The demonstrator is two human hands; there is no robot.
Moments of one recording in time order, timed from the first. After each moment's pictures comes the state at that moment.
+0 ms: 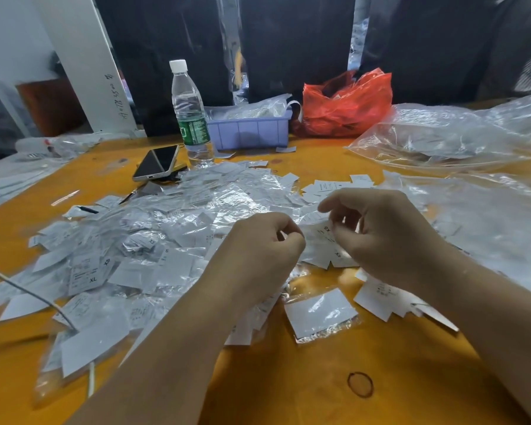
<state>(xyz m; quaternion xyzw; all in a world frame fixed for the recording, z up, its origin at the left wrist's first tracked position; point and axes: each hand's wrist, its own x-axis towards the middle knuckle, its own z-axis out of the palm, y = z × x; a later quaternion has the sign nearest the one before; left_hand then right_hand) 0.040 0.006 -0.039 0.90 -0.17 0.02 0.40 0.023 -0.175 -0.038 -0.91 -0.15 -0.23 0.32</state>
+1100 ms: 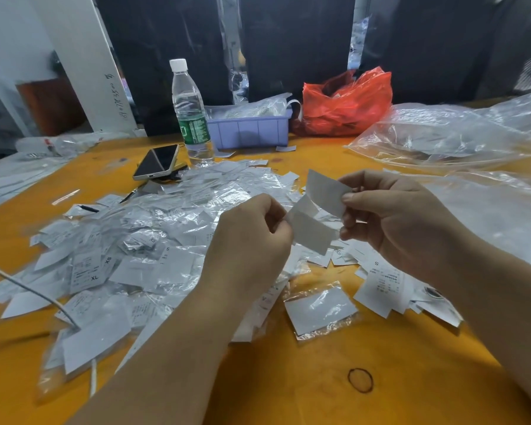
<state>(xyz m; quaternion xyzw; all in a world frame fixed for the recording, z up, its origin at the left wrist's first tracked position) 0.042 0.004 -0.042 0.89 -0.14 0.17 0.39 0.030 -0.174 -0.024 -0.65 -0.03 -0.05 0.76</state>
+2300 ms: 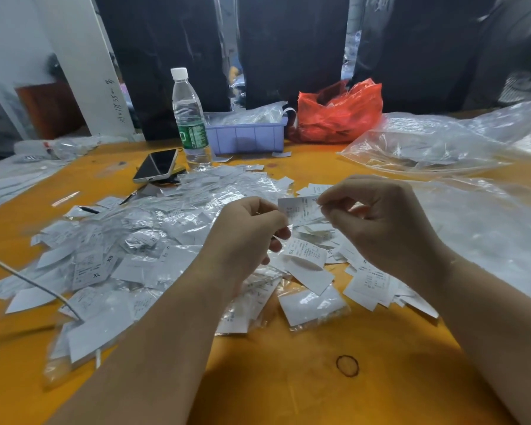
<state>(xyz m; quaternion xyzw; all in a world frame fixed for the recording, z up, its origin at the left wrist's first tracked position) 0.042 0.009 -0.028 0.78 -0.08 -0.02 0.62 0.015 -0.173 -0.026 -0.85 -0.19 -0.32 0.39</state>
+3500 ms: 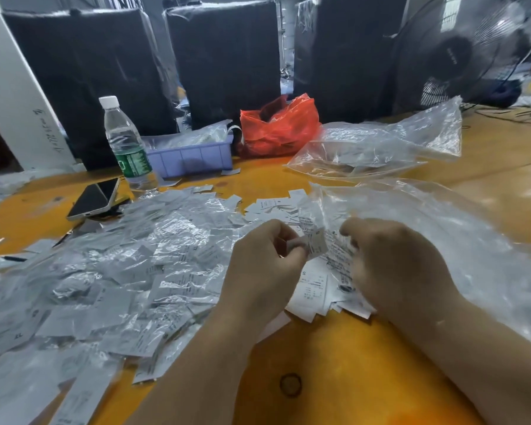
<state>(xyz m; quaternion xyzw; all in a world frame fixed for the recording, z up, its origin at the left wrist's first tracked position) 0.025 -0.067 -0.047 0.83 -0.25 0.07 0.50 -0.037 -0.225 -0.046 -0.96 0.06 -0.28 0.06</state>
